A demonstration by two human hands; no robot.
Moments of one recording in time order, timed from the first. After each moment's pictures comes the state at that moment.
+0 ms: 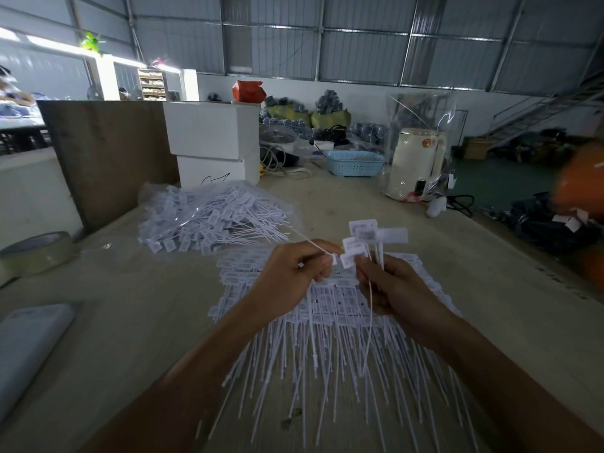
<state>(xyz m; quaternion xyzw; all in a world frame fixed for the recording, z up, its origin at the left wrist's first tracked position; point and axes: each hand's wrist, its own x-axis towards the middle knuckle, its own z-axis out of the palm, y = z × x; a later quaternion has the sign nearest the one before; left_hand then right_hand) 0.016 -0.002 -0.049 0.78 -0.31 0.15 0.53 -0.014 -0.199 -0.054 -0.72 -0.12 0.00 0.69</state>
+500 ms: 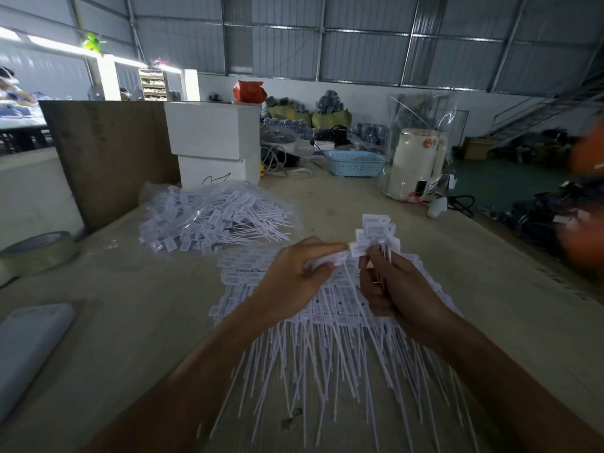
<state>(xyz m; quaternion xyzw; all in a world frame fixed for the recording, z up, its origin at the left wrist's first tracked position) 0.009 -0.003 -0.047 0.80 -0.34 0.18 0.46 -0.015 -0.201 -0.053 -0.69 -0.11 0.02 0.72</state>
